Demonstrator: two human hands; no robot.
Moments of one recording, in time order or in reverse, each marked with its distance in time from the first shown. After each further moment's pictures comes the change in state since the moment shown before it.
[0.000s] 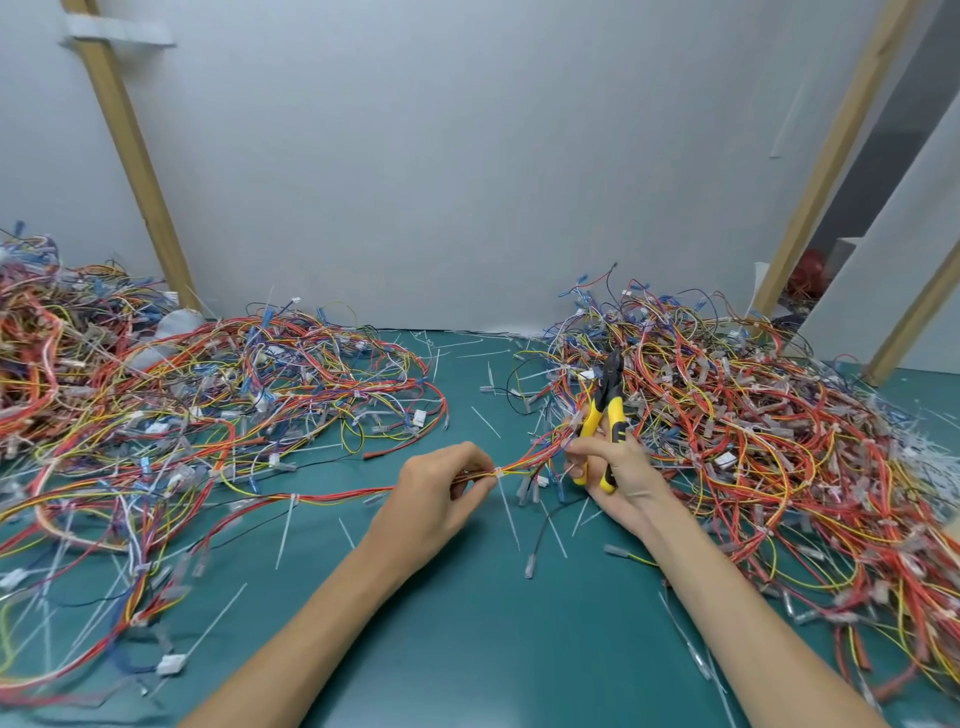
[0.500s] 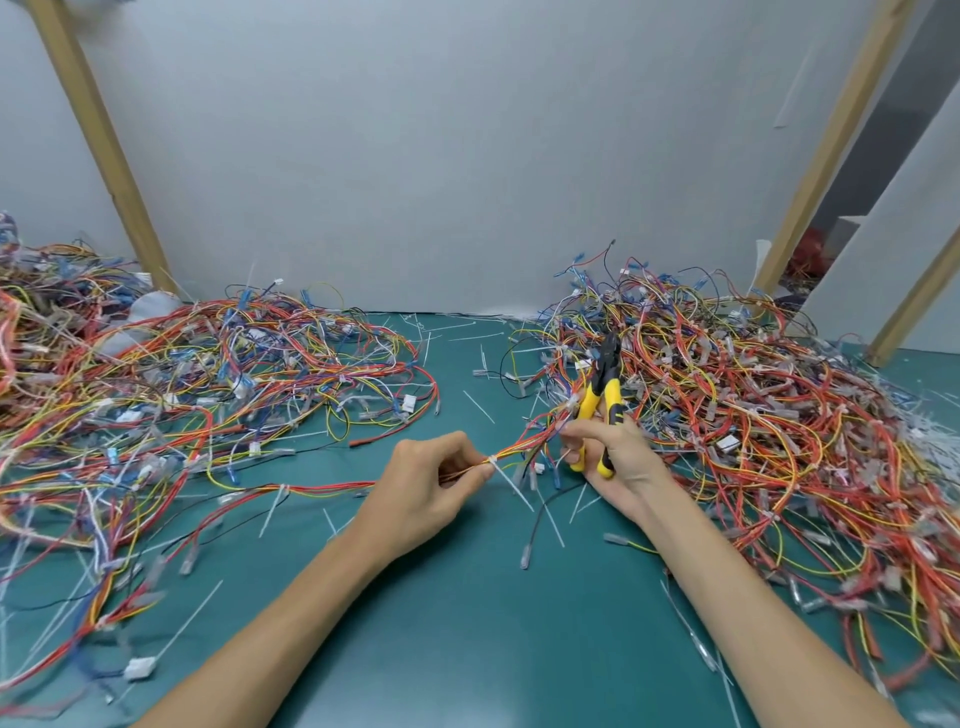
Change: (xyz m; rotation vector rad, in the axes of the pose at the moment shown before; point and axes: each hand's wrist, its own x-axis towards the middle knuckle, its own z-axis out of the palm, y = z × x) left_hand 0.002 -0.012 0.008 -0.150 -0.072 -0.118; right_hand 0.002 0.001 0.003 -0.009 0.052 0.010
